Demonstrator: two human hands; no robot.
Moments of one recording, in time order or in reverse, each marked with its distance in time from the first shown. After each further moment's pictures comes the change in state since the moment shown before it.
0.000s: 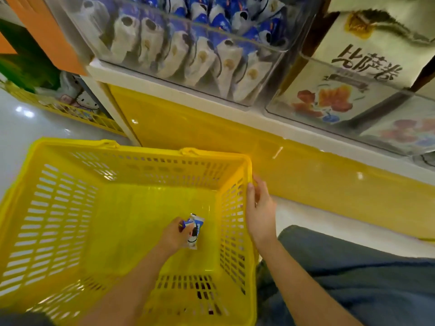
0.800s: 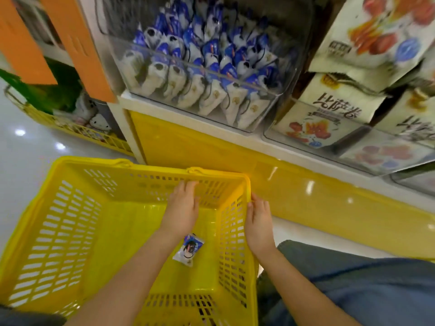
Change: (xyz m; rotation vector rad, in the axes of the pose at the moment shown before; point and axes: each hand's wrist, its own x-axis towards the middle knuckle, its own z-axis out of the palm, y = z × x) left_hand -0.035 0.102 -0.066 0.309 0.431 0.592; right_hand -0.003 -0.020 -0.008 -0.192 -0.072 -0.026
